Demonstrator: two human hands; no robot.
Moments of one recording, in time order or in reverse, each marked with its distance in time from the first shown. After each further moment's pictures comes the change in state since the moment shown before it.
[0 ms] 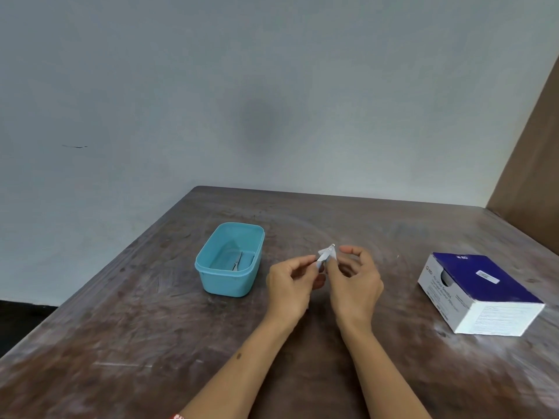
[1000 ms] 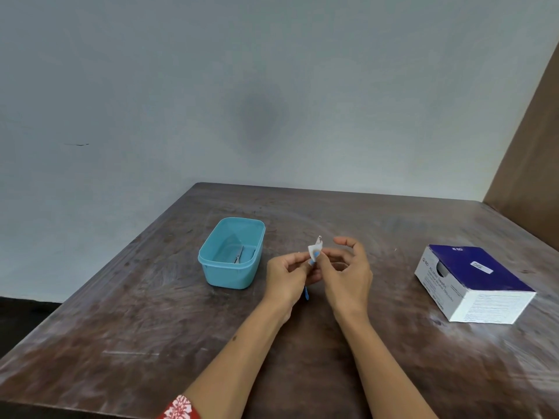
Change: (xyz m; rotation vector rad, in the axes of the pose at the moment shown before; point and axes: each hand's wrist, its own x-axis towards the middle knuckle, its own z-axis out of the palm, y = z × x) left_hand 0.003 0.004 -0.006 -0.170 -0.080 -0.222; right_hand -0.005 0.000 -0.001 -0.015 -0.139 -0.003
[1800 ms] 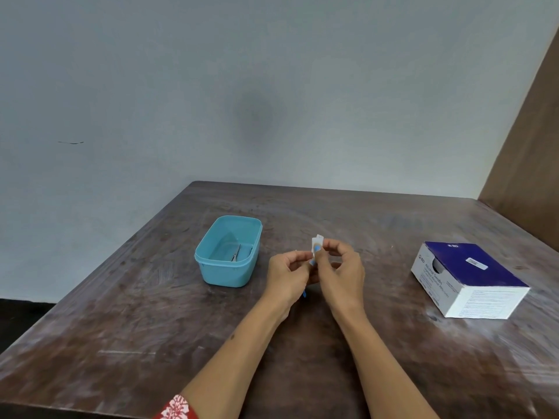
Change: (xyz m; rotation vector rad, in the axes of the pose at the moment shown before) left_hand -0.006 0.005 0.004 0.131 -0.006 -0.007; right_hand 0.005 0.010 0.004 -0.088 -0.066 -0.006
